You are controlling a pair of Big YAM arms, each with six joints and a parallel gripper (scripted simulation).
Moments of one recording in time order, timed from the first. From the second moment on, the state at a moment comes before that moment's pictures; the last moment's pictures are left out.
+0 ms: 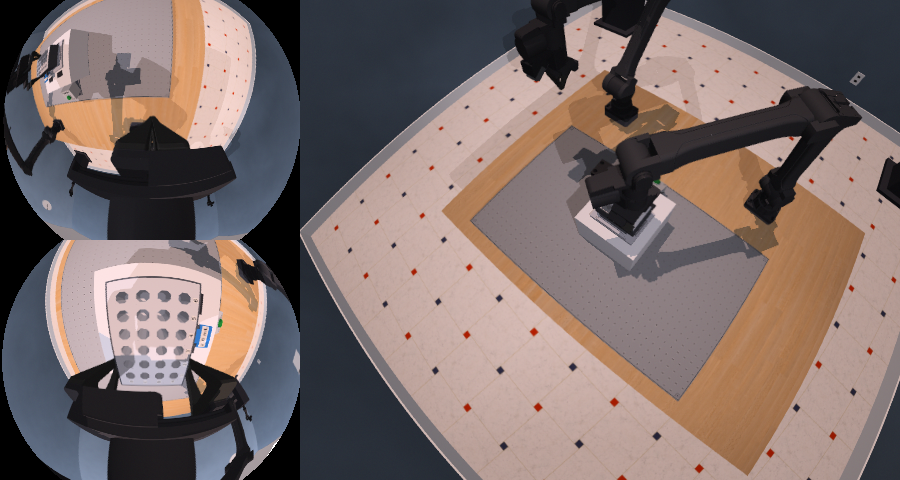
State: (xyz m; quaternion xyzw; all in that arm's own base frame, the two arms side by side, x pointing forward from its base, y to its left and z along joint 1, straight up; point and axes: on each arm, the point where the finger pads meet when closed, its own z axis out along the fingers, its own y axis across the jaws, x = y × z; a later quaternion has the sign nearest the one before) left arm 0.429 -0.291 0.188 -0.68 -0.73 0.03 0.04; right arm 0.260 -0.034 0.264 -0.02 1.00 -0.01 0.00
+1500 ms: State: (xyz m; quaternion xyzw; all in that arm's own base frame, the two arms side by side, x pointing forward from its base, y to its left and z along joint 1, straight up) left arm 0.424 -0.291 0.203 -0.68 -0.73 0.02 0.03; right arm 0.260 -0.034 0.264 -0.02 1.00 -0.01 0.00
